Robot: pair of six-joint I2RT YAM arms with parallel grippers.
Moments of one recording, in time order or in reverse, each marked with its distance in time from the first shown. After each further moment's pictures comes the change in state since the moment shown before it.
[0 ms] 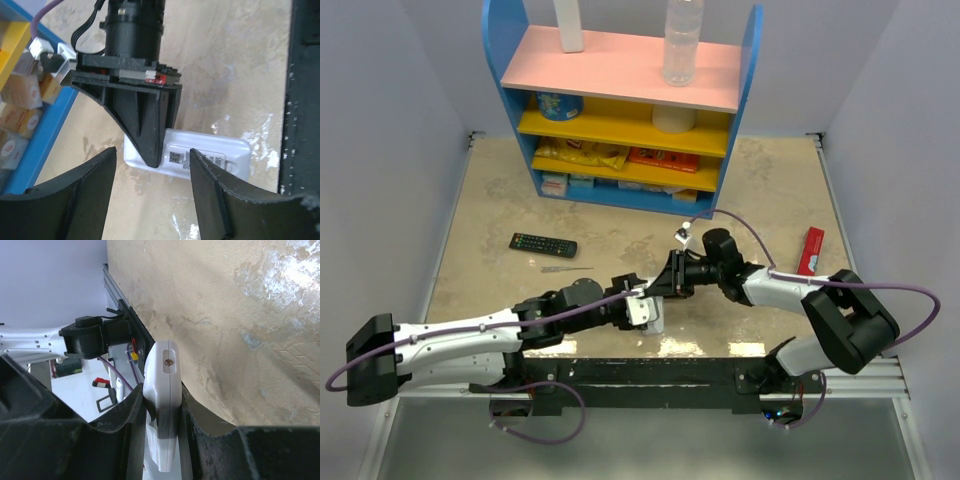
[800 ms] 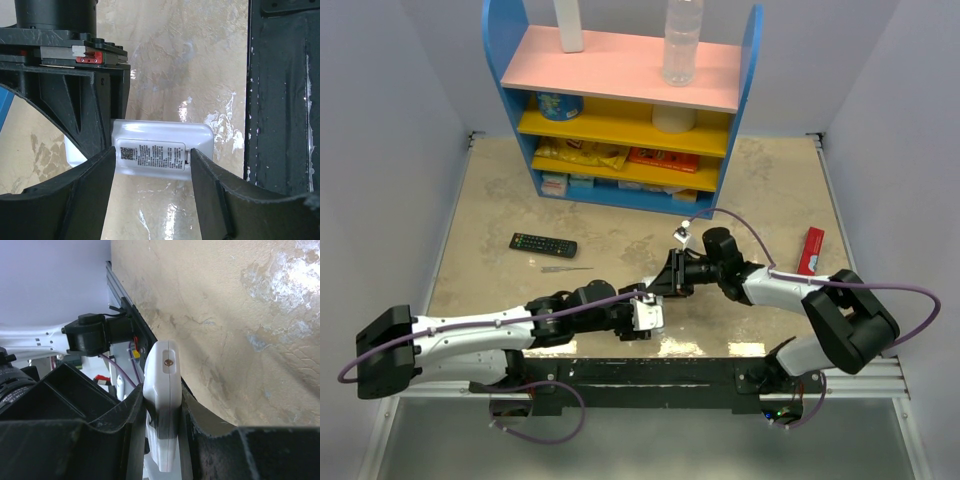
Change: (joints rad) left arm 0.000 0.079 0.000 -0.051 0.143 -0.063; right arm 0.000 0.000 0.008 0.002 -0.019 -0.003
